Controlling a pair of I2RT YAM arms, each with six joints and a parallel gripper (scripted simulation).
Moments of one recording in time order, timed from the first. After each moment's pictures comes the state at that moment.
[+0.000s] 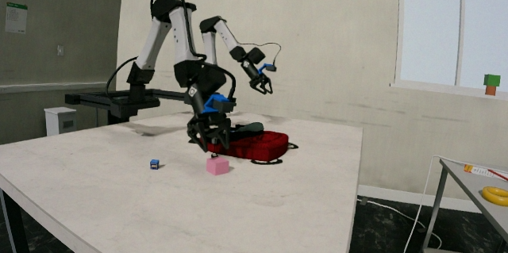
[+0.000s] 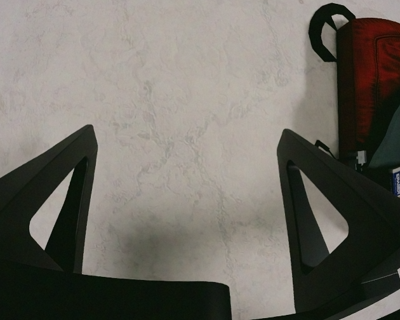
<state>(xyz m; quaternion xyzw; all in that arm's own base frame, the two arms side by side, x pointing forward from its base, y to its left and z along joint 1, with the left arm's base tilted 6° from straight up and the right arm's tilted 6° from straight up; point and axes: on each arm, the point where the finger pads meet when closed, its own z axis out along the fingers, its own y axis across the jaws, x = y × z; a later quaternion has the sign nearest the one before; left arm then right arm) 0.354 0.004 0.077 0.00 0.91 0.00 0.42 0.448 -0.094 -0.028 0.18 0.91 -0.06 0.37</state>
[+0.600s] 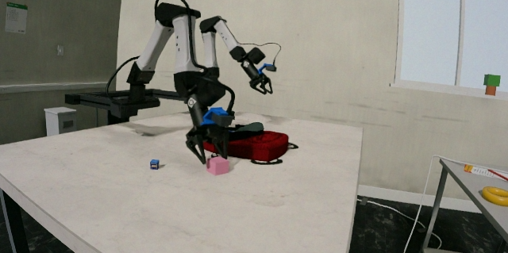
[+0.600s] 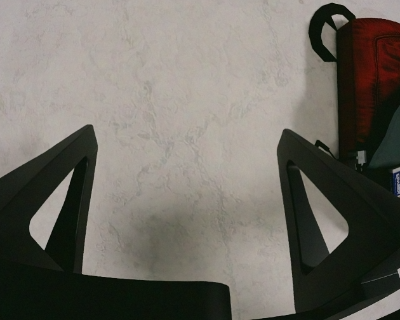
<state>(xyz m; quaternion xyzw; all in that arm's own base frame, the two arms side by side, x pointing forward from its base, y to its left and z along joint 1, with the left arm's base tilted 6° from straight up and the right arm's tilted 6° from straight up) 0.354 0.004 0.077 0.00 0.91 0.00 0.42 0.445 -0.094 -0.064 0.18 0.91 -0.06 0.36</state>
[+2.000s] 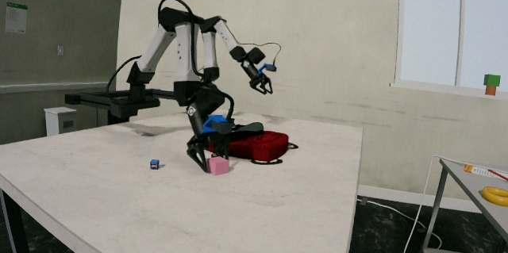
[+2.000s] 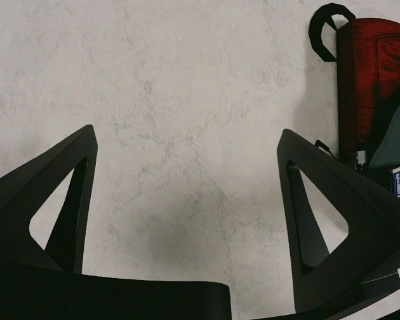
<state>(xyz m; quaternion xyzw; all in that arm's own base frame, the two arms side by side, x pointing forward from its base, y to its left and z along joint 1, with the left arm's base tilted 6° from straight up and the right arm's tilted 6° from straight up) 0.354 0.004 0.077 0.00 0.91 0.00 0.42 0.453 -0.094 -0.083 0.18 0.91 -0.06 0.38</state>
